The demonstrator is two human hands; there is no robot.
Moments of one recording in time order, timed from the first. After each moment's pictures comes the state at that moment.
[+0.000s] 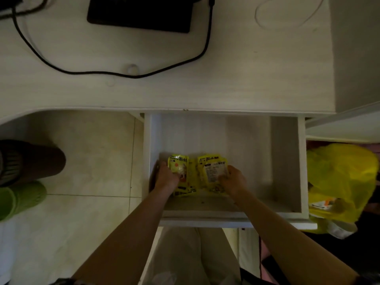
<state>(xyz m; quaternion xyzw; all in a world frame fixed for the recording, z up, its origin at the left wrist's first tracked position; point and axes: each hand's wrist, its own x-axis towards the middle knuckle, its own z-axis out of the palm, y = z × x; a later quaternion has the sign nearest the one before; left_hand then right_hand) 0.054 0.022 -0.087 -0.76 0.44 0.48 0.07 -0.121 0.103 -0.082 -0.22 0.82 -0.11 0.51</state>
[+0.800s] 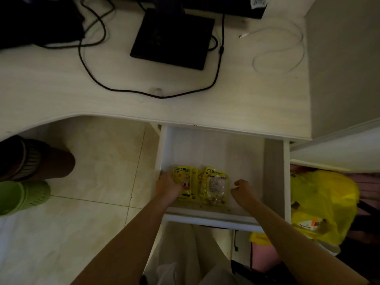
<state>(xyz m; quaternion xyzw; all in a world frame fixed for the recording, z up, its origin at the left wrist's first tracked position) 0.064 0.041 -0.009 -0.74 0.49 0.46 0.05 -0.152 0.115 -0.027 -0.29 0.82 0.01 0.49</state>
